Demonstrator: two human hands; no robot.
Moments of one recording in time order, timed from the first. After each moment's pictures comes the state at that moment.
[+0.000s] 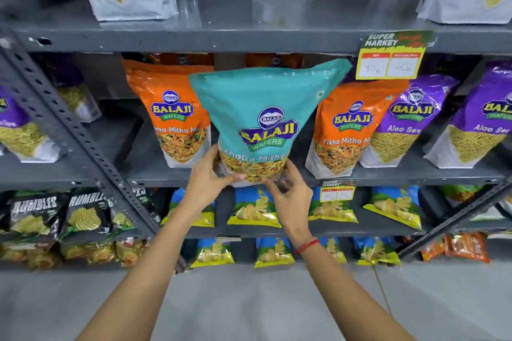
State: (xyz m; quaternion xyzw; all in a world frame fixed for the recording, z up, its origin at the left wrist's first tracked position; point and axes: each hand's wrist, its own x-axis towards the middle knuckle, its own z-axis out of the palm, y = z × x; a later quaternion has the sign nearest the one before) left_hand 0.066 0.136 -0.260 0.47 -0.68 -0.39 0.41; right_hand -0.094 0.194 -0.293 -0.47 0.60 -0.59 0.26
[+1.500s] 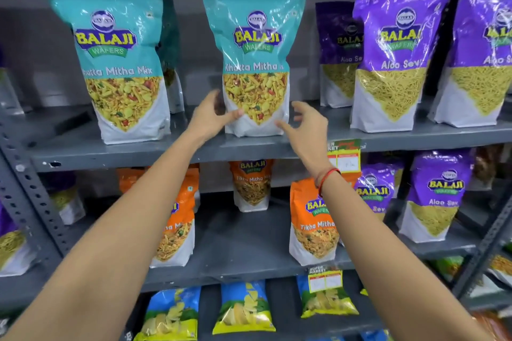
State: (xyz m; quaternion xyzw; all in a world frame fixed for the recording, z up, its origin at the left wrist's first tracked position) left_hand -0.004 0.017 -0.010 0.40 -0.74 -0.28 0.47; right_hand -0.188 0.093 -0.043 -0.55 0.60 -0.57 0.00
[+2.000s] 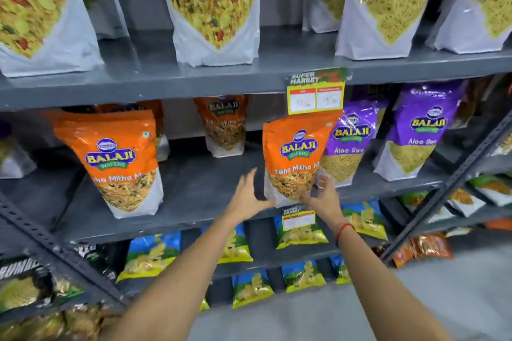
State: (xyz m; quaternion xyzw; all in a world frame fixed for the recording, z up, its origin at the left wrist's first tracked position) left_hand -0.102 0.077 -0.304 0.48 -0.77 -0.38 0.21; right_hand -0.285 0.158 -0.307 -0.41 0.70 -0.51 0.29
